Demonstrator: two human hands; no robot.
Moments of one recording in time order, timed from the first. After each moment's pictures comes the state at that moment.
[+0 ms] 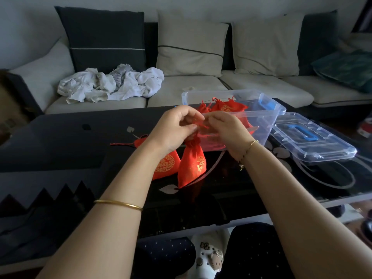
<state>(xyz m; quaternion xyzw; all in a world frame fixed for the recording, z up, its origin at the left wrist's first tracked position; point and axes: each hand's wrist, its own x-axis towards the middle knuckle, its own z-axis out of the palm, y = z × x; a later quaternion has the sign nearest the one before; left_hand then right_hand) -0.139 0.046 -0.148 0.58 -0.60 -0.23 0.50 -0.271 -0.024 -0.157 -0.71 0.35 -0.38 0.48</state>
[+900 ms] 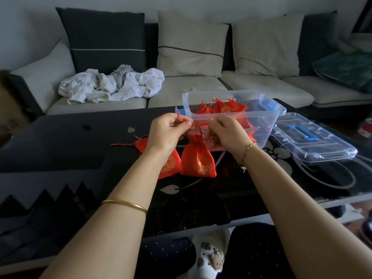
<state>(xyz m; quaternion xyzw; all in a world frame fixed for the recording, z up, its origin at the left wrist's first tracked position) -0.137 0.042 -0.166 0.60 -0.47 -0.23 0.60 -0.274 -0.023 -0.161 -0.73 0.37 -0.36 0.44</state>
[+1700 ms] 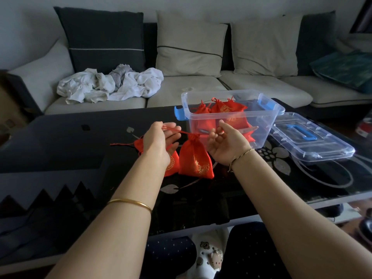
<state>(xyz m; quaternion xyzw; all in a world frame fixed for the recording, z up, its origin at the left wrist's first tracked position) -0.138 0.043 -0.161 0.57 -0.10 -0.43 0.69 -0.268 -0.027 -0.176 -0.21 0.33 -0.41 0.82</state>
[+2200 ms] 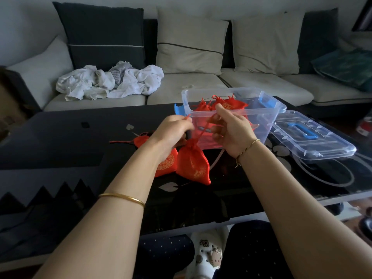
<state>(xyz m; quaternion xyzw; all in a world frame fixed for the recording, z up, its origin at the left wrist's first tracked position) -0.144 0.042 -0.153 0.62 -0.44 -0.37 0.53 -0.271 -0.028 -0.160 -0.46 0.34 -0.46 0.68</state>
